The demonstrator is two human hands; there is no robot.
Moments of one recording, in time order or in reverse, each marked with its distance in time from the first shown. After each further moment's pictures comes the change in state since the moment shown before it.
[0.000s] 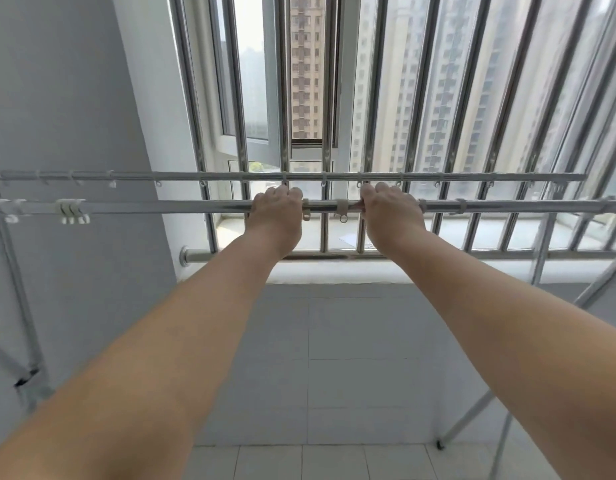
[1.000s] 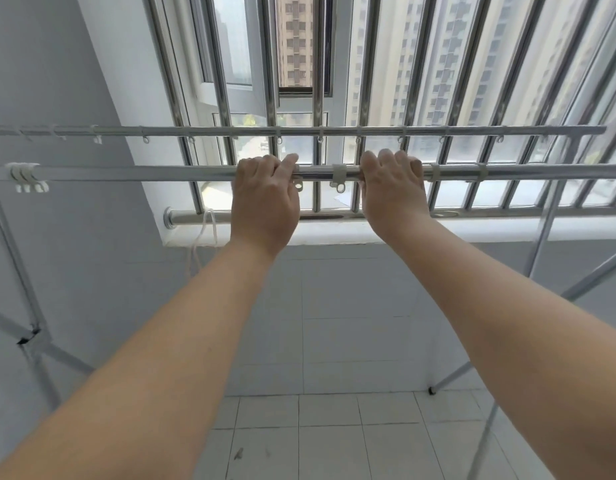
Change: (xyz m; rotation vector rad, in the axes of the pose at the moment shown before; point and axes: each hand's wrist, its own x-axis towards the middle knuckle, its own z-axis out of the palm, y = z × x) left_hand -0.037 0.015 0.042 -0.111 0.324 -0.003; right_hand -0.021 0.020 0.047 0.058 0.167 -0.021
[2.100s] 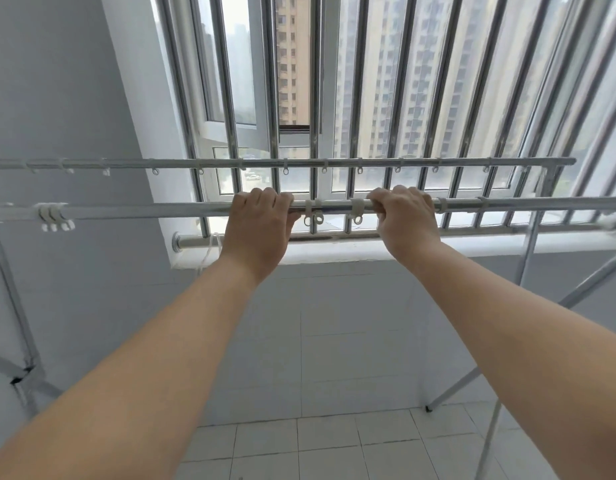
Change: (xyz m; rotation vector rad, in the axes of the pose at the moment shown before) left_hand -0.029 -0.019 -0.082 0.183 -0.131 0.180; right_hand -0.045 -0.021 -0.070 0.099 -0.016 0.143
